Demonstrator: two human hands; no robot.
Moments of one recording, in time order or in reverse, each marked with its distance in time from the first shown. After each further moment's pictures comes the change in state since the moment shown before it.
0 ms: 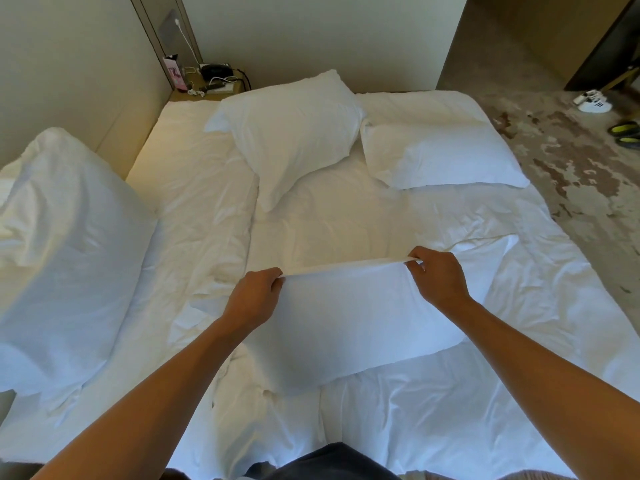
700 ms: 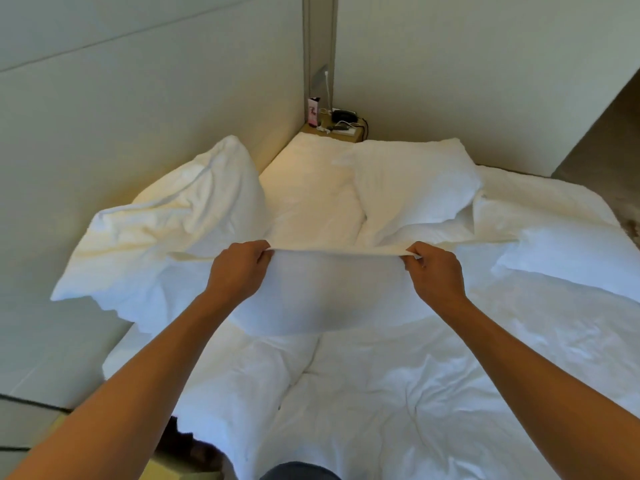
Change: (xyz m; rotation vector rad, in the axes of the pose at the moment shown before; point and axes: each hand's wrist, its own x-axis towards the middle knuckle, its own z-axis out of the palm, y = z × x) left_hand -0.084 -0.165 -0.187 0.071 0.440 -0.210; right_hand 0.044 -0.271 0.049 0.158 -0.044 -0.298
